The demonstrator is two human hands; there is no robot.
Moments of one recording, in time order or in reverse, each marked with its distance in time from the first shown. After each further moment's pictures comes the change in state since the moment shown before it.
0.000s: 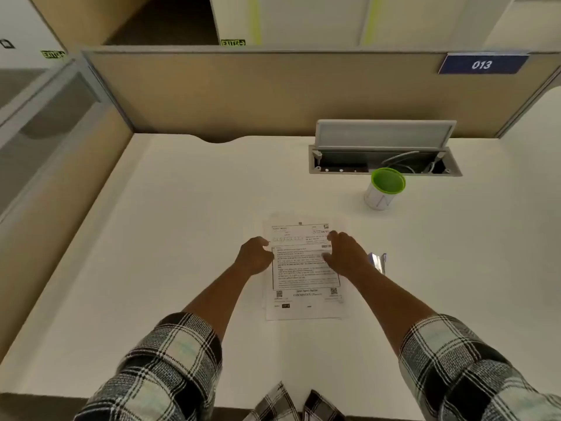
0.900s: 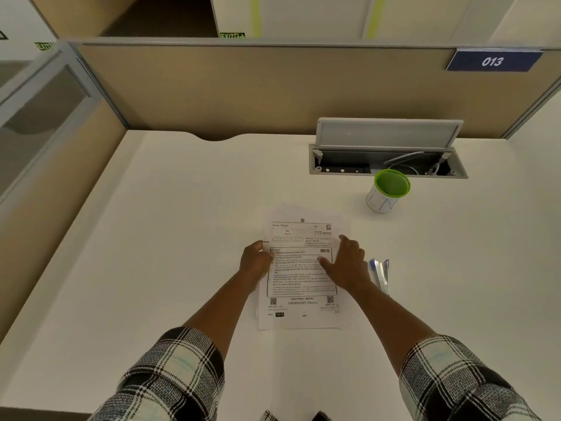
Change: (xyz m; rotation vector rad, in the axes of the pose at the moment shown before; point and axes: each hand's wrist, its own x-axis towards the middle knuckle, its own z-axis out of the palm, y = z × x) left_hand 0.014 -0.001 0.022 -0.647 0.036 -0.172; right_hand 0.010 0.014 0.031 0.248 0.096 0.184
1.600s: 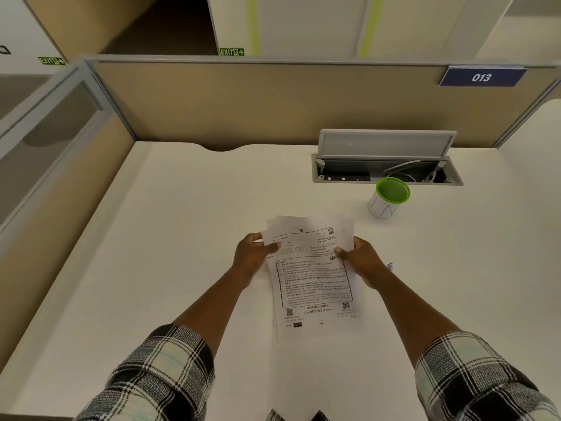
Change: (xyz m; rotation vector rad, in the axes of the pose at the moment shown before) left_hand -0.014 0.027 -0.041 -0.144 -0.062 0.113; right_hand -0.001 -0.007 -0.038 0.734 -0.160 0.053
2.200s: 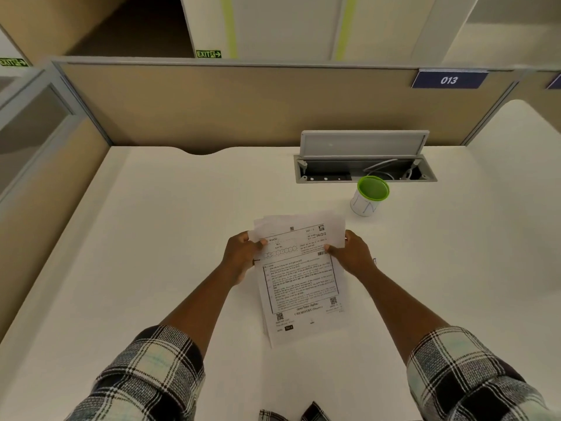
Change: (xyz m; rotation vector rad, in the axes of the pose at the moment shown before) left_hand 0.011 0.006 0.004 -0.125 -0.124 -0.016; right_hand -0.008 -0.010 -0.004 -0.338 0.243 -0.023
